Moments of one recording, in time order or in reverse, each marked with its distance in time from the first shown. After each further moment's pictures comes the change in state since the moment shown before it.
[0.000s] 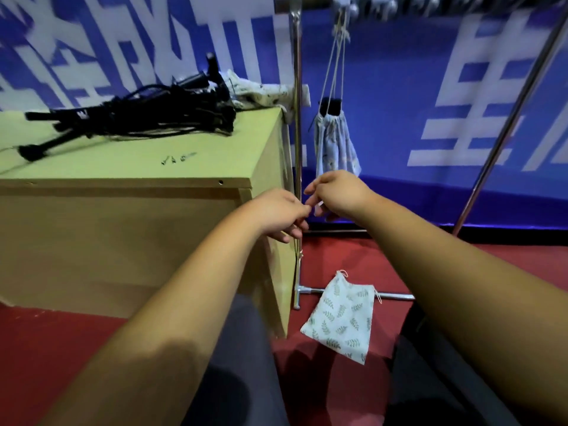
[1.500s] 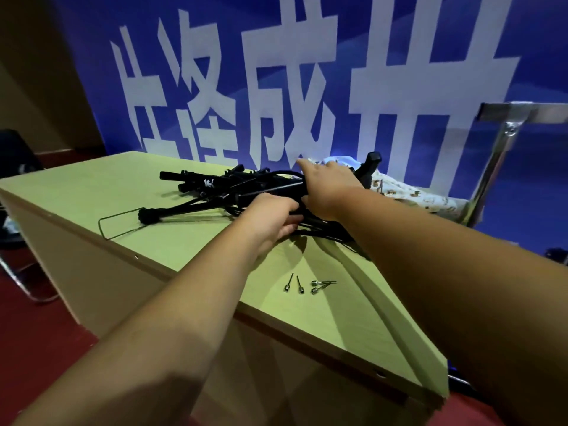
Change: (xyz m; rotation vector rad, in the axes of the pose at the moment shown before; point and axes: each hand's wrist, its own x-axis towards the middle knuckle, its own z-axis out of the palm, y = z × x) left_hand 0.120 -0.058 -0.324 -0.828 0.631 0.067; right_hand 0.276 -0.272 0.178 -1.146 0.143 -0.735
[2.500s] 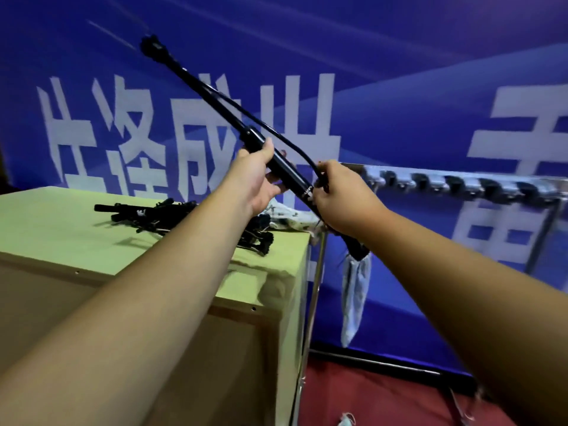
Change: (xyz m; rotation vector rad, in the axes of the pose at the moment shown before) left_hand -0.203 0.116 0.140 -0.402 -0.352 0.268; right_hand -0.285 0.069 -0.200 0.519 0.304 0.320
